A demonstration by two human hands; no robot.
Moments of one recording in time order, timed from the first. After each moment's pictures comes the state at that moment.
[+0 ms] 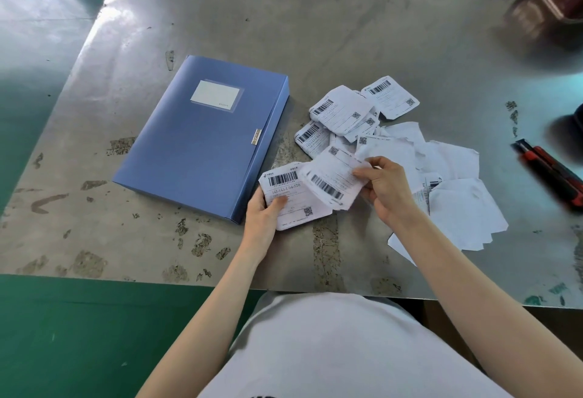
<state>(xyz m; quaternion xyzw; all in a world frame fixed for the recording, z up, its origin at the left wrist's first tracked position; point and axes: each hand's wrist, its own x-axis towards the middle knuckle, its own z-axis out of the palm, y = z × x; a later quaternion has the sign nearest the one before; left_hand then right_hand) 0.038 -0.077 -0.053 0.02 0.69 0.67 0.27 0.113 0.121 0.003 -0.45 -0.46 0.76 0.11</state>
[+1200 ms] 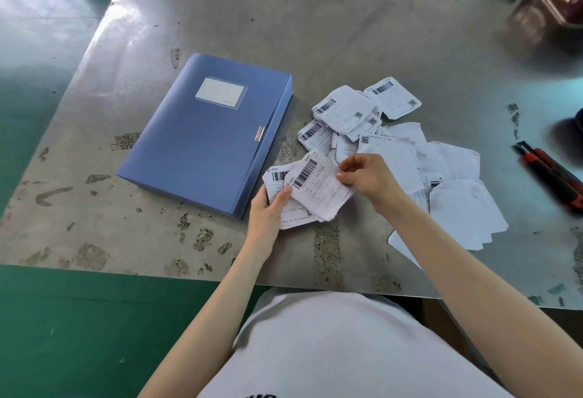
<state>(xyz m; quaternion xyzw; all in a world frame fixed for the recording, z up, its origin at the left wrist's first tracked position) 0.048 -0.074 -0.042 -0.01 0.64 0.71 0.29 0.099 0.115 0.005 -0.37 -0.73 0.57 -0.01</state>
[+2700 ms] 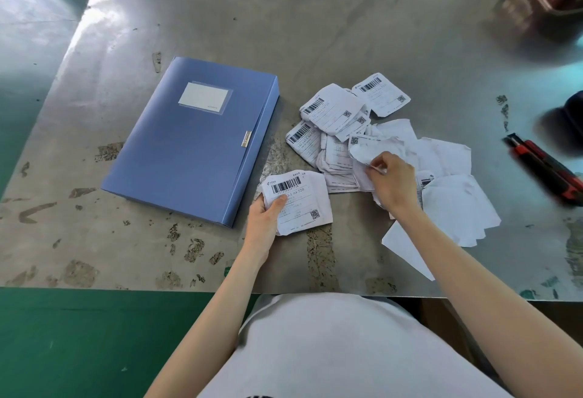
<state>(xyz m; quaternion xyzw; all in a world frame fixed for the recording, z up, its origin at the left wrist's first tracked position) 0.043 -0.064 -0.059 -0.06 0.66 0.67 0.33 0.128 0.157 -0.028 -0.42 -0.82 0.37 0.09</state>
